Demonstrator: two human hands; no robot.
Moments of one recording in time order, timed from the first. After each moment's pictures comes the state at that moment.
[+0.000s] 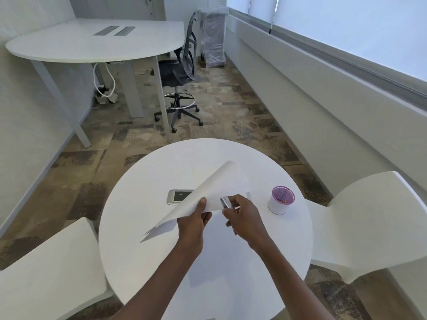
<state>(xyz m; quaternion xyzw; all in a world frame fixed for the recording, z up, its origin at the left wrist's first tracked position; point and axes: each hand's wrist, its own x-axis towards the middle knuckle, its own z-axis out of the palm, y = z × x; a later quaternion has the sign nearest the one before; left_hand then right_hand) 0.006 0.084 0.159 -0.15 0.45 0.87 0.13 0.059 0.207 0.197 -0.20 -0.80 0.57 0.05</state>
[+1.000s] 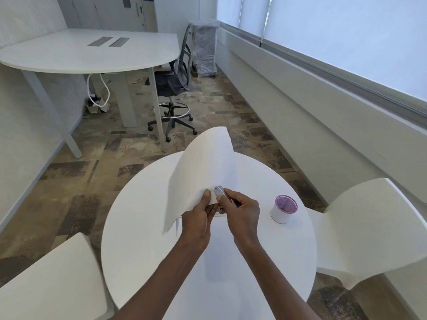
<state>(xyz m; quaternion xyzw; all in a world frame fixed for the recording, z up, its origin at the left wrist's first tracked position) -0.029 0.068 0.207 -0.17 0.35 0.90 0.18 0.024 0.147 0.232 -0.22 -0.65 0.68 0.26</state>
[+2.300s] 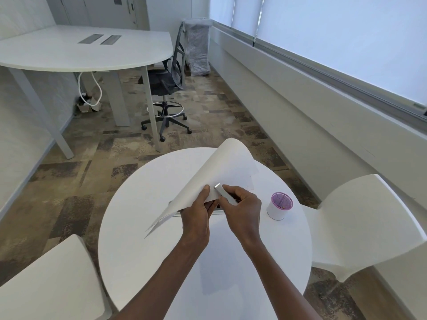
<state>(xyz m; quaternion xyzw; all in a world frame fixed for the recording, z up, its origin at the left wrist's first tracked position) -0.022 0.065 0.226 -0.13 0.39 0.90 0.13 0.028 0.149 0.238 -0.20 -0.76 0.54 0.30</state>
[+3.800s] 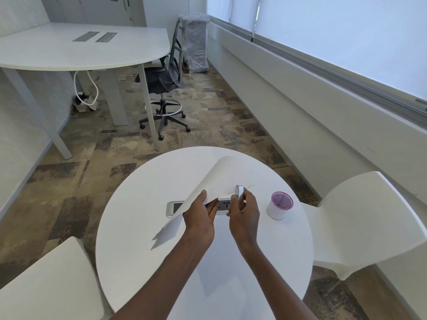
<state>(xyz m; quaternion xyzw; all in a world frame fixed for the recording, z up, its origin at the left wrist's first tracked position) -0.031 0.082 0.223 -0.23 0.37 0.88 0.19 0.014 0.162 0.196 -0.30 -0.72 0.54 0.31</state>
